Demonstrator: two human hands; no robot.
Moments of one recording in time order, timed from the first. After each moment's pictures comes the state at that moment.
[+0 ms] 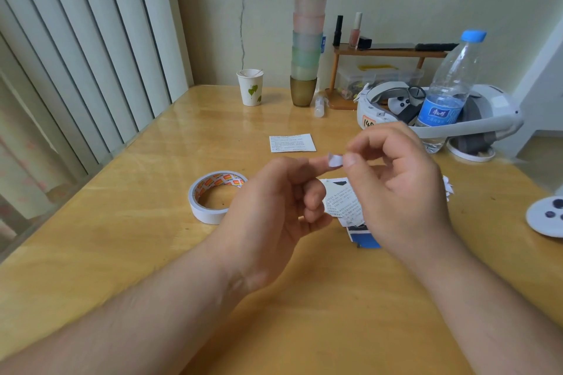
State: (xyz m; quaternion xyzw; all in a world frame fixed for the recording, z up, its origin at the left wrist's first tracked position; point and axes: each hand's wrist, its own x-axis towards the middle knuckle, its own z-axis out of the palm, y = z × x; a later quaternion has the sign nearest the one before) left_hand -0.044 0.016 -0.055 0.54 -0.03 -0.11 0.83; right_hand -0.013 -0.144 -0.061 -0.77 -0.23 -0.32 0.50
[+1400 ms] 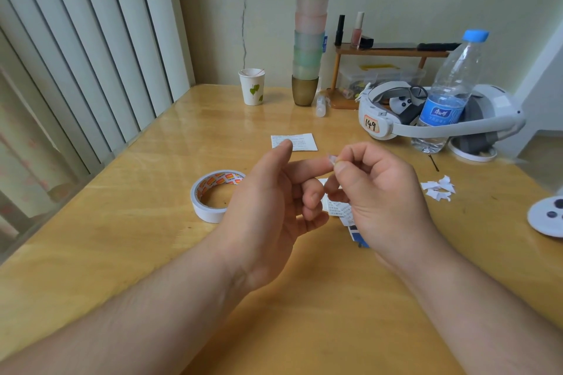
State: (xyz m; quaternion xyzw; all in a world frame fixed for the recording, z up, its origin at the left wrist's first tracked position) left_hand -0.042 0.015 -0.051 0.52 0.01 -0.11 0.84; right_hand -0.014 -0.127 -0.067 -0.70 -0.14 -0.12 0.69
